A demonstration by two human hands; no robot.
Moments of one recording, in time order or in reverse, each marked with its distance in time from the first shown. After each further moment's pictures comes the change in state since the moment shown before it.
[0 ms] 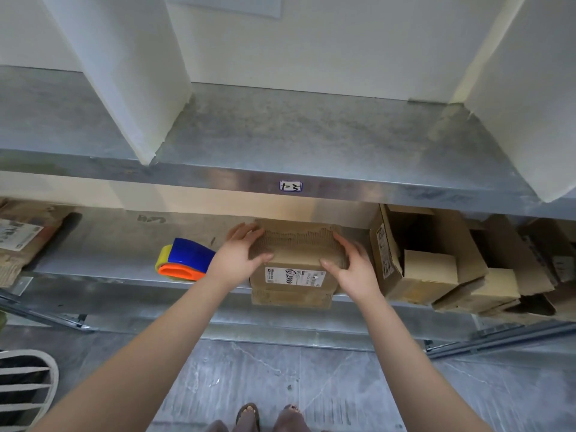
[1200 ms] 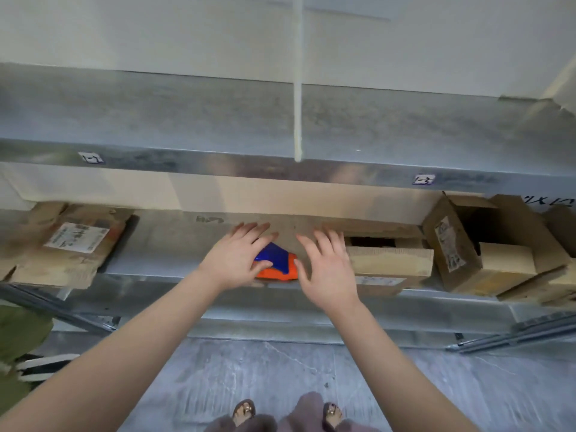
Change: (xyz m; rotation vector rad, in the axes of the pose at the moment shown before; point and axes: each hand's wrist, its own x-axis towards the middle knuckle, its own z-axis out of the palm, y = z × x) left_hand -0.042 -0.143 -0.103 0.489 -0.081 0.398; right_hand -0.049 -0.132 0.178 -0.523 0.309 -0.525
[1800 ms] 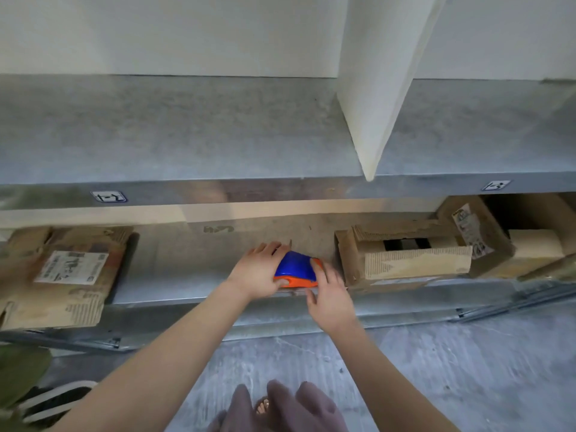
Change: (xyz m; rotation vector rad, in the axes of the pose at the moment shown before) left_hand 0.023 -0.045 0.046 -0.213 -0.167 0.016; right_hand -0.013 -0.026 0.096 0.143 -0.357 0.373
